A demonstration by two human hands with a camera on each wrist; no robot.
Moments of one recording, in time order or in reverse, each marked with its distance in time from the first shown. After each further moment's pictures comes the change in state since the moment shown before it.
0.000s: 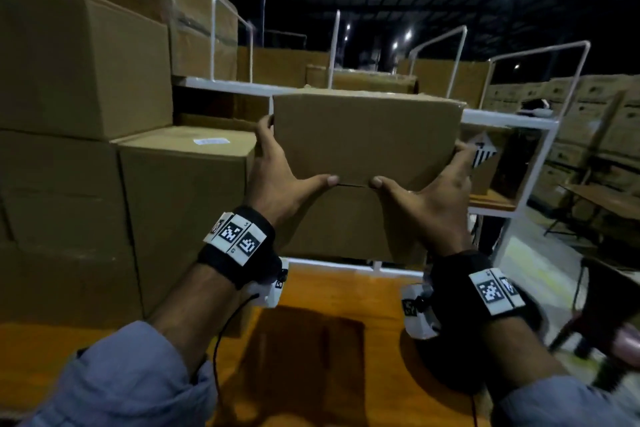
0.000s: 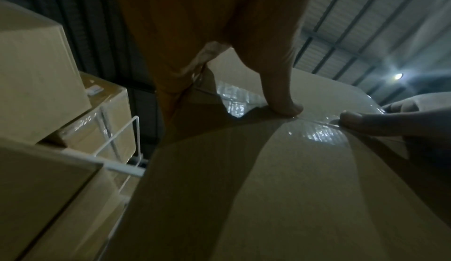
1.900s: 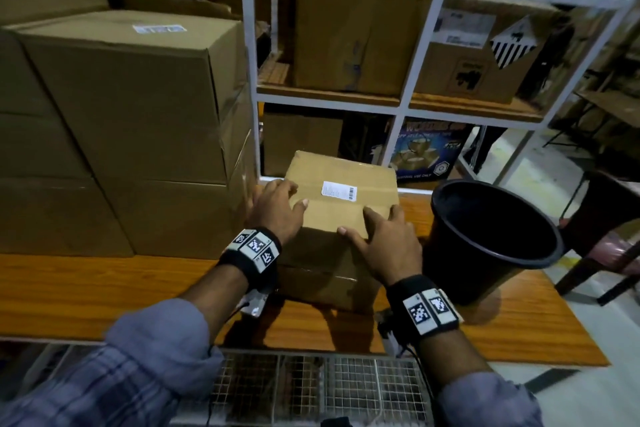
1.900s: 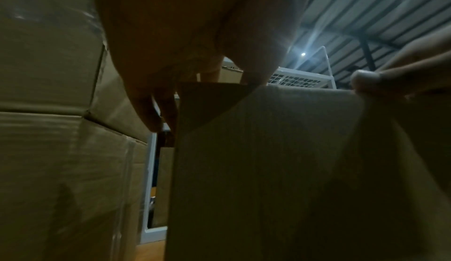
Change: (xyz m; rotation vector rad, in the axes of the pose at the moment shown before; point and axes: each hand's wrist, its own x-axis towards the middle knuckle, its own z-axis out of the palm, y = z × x) left_hand -0.087 -0.212 0.095 0.599 -0.322 -0.304; right_hand -0.161 0.128 0.066 -0.914 -0.747 0.450
